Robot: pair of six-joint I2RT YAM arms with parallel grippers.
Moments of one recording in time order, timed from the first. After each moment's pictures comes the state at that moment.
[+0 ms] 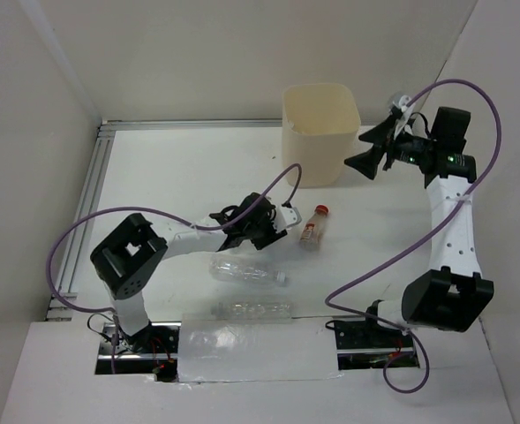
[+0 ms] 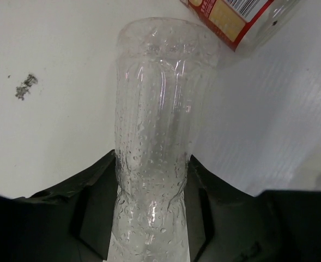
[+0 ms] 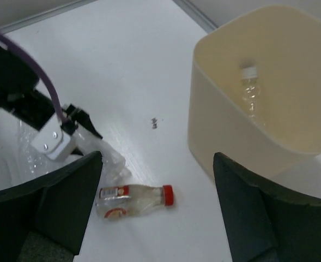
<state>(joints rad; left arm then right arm) -0.82 1.79 1.05 0.01 0.09 0.36 -0.24 1.37 1.48 -0.60 -1.19 -0.51</state>
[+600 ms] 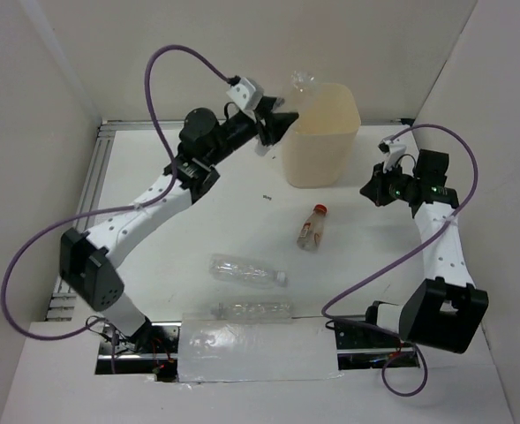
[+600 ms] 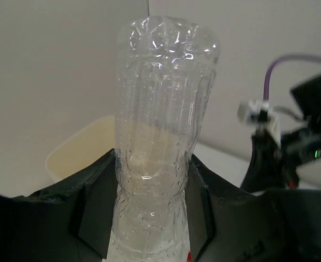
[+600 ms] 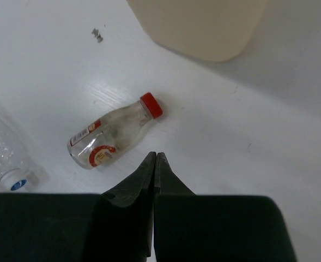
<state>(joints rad) -0.65 1.53 1.47 0.31 0.27 -0.01 -0.26 1.20 1.07 -0.56 -0.72 -0.39</state>
